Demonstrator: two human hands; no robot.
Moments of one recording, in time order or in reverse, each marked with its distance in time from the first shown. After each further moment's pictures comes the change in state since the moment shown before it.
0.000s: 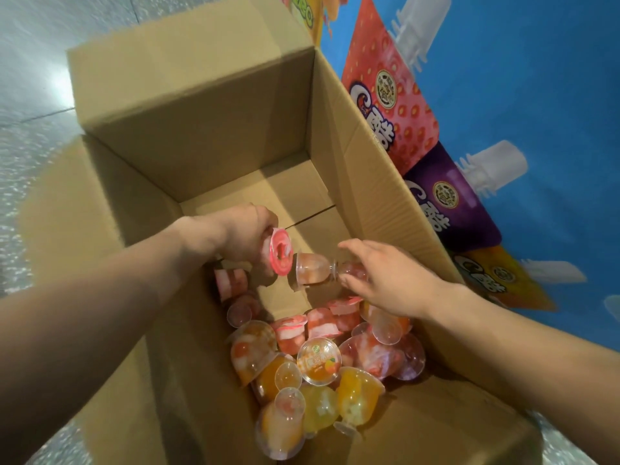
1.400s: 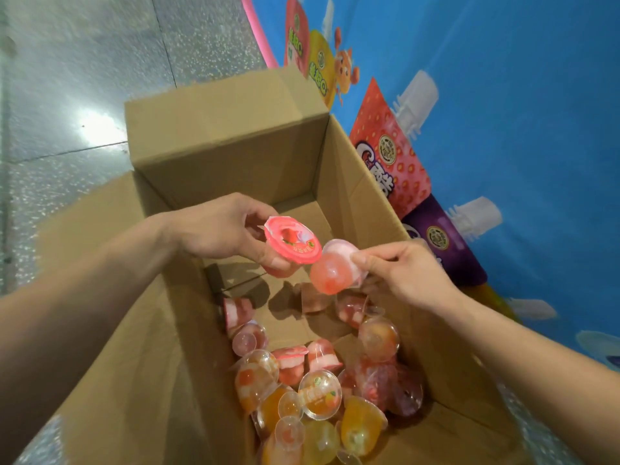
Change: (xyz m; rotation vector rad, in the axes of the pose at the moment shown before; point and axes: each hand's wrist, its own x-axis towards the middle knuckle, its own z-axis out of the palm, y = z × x) left_hand -0.086 -0.002 -0.061 -0.756 0.107 0.292; right_hand -0.008 -0.037 -0.057 0.890 0.245 0.207
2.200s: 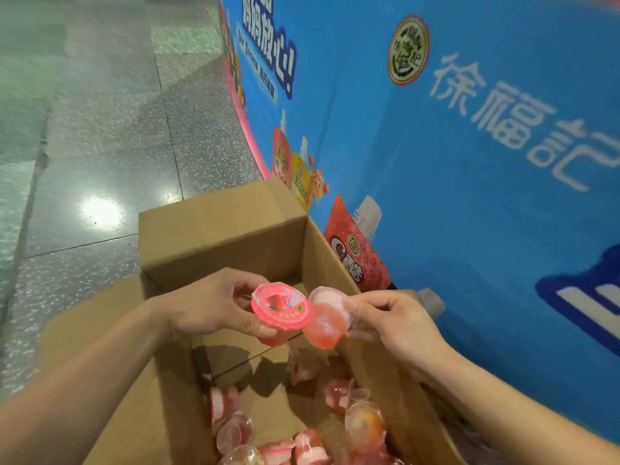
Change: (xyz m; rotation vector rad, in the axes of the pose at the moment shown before) left_hand -0.024 0.057 -0.009 -0.182 0.004 0.078; right_hand -0.009 -0.053 -0.024 0.231 0.118 -0.070
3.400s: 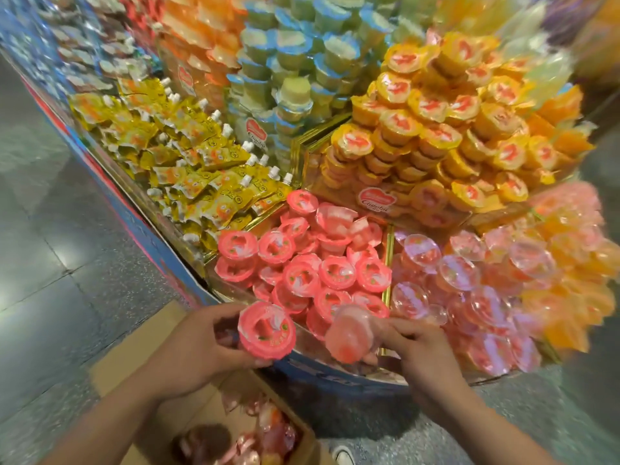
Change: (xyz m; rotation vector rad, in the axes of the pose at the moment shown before) left_hand -0.087 0.515 0.091 0.177 -0.014 0.150; right_hand -0.309 -0.419 -0.219 0.320 0.564 0.121
